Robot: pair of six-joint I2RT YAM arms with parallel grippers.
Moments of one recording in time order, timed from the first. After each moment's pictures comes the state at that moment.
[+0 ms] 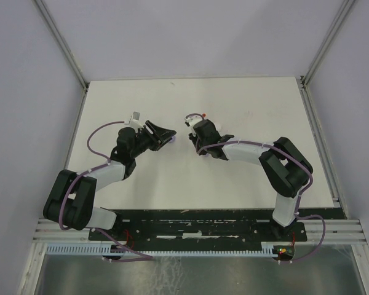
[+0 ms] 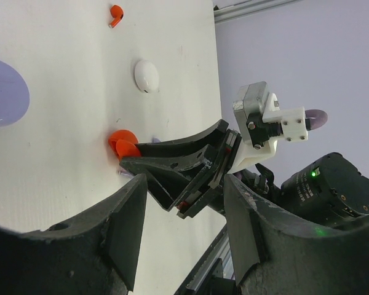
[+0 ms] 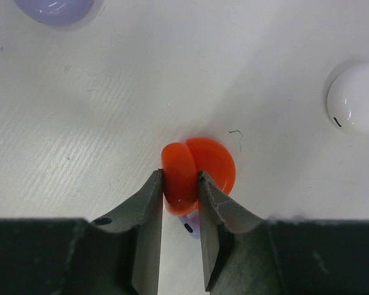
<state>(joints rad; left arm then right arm) -0.31 1.40 0.52 0.66 0.40 -1.09 0.73 1.85 1.11 -0.04 0.18 0.06</state>
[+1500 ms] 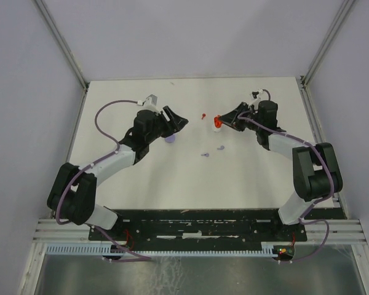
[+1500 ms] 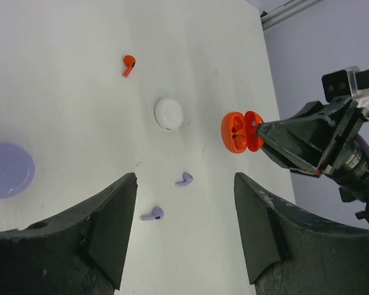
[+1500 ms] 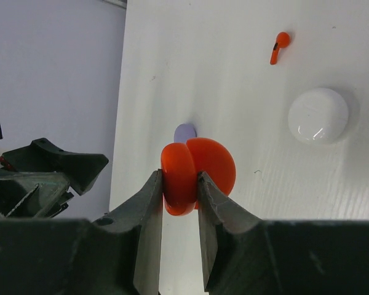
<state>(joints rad) -0.46 1.43 0.81 0.33 0.12 -0.82 0.18 1.68 0.92 0.41 -0.58 0.85</state>
